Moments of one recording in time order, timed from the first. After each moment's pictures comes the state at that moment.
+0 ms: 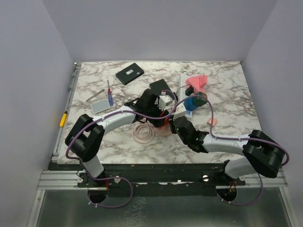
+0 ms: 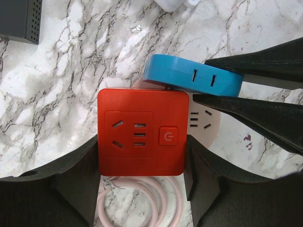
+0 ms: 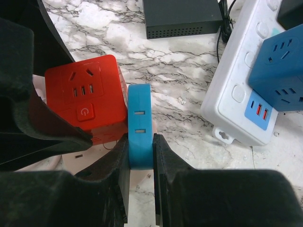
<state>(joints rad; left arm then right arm) -0.70 1.68 1.09 -0.25 0.27 0.11 0.94 1.39 0.54 0.39 0.54 0.24</state>
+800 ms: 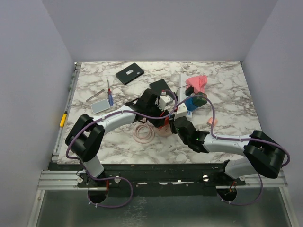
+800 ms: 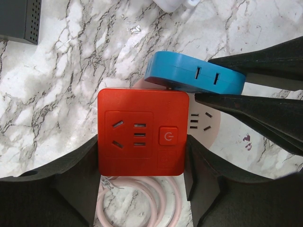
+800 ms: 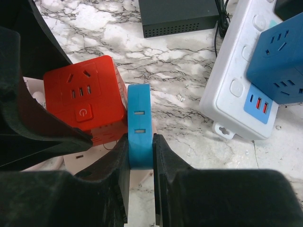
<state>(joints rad) -0.70 1.69 1.09 -0.26 0.27 0.11 0.94 1.38 0.54 0.37 0.57 0.29</state>
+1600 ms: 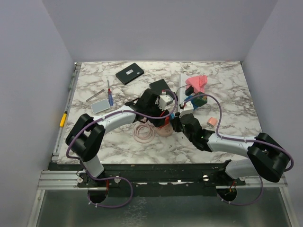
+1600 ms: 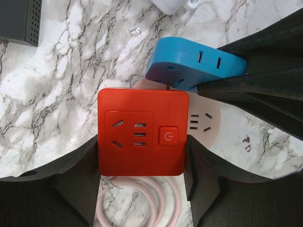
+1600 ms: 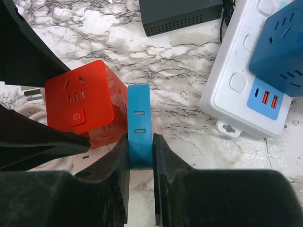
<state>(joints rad) -0.70 1.69 1.10 -0.26 0.27 0.11 0.83 1.33 0.50 0.38 0.41 0.39</state>
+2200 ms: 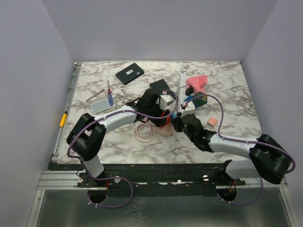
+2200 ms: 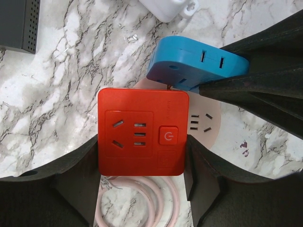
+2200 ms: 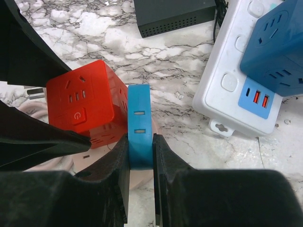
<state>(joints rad) -0.70 1.70 1.10 -0.25 0.27 0.11 0.82 1.31 0.48 0.39 0.40 0.39</state>
